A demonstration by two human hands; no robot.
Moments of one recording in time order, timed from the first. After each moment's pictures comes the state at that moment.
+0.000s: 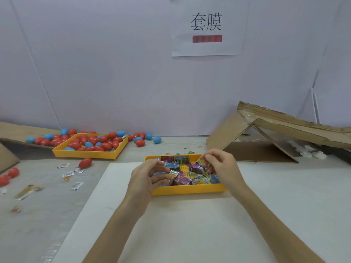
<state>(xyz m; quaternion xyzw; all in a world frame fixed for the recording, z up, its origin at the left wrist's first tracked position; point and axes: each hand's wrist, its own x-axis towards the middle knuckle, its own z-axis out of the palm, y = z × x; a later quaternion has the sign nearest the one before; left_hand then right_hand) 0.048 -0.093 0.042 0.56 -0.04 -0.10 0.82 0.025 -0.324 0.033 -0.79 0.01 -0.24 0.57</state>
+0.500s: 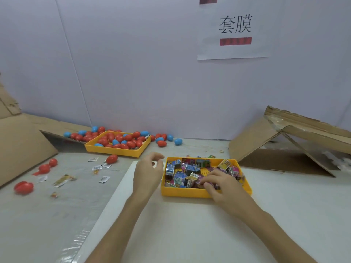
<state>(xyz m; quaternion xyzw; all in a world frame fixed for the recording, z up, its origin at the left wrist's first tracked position) 0.090 -0.057 0.029 0.85 -0.06 0.20 0.48 0.016 -0.287 0.014 -0.94 -0.13 -0.15 0.29</state>
